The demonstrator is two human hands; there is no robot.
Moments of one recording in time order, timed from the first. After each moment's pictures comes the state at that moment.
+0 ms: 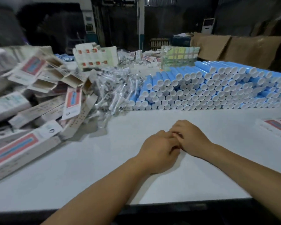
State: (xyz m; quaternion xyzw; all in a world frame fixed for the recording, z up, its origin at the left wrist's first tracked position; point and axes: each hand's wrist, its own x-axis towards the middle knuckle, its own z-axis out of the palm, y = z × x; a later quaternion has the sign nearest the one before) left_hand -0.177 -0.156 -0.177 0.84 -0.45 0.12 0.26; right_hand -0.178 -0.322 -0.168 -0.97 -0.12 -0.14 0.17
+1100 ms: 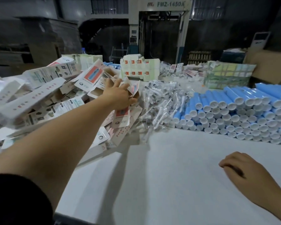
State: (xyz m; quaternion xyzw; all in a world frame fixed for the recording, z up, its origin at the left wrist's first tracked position) left_hand 0.015 0.043 -0.056 0.98 -0.09 0.12 -0.15; right_hand -0.179 -0.321 -0.174 -0.96 -0.10 -0.16 0.22
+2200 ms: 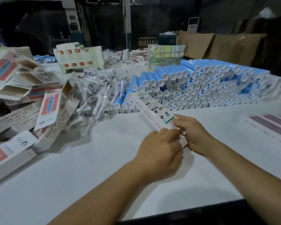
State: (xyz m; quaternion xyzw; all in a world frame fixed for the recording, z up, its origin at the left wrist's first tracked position) left_hand -0.189 -0.181 -0.158 0.81 -0.51 0.23 0.17; right_hand -0.177 -0.342 -0.157 -0.64 0.03 -0.05 0.77
